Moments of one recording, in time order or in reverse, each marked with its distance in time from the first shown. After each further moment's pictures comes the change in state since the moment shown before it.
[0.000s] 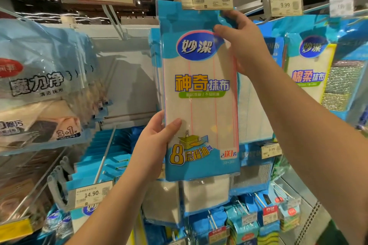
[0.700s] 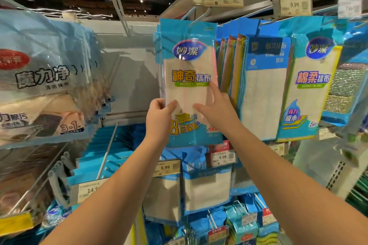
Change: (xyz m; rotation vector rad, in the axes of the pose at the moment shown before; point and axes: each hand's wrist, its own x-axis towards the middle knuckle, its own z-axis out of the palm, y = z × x) left_hand 0.085 -0.025 -0.012 0.152 0.392 0.027; right_hand -0.095 0.103 0.026 -0.773 -0.084 0.240
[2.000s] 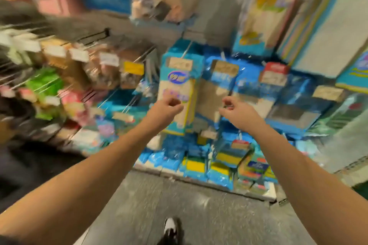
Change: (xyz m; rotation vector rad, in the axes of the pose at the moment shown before) left_hand -0.291 -0.062 -0.181 0.675 0.083 -0.203; right_hand -0.251 0.036 0.039 -0.233 -0.625 -0.086
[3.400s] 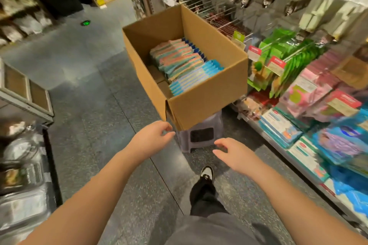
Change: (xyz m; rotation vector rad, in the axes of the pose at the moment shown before) left_hand -0.266 -0.513 -0.725 0.531 0.105 -0.727; right_hand -0.086 -0.656 0.666 -0.156 -0.963 -0.538
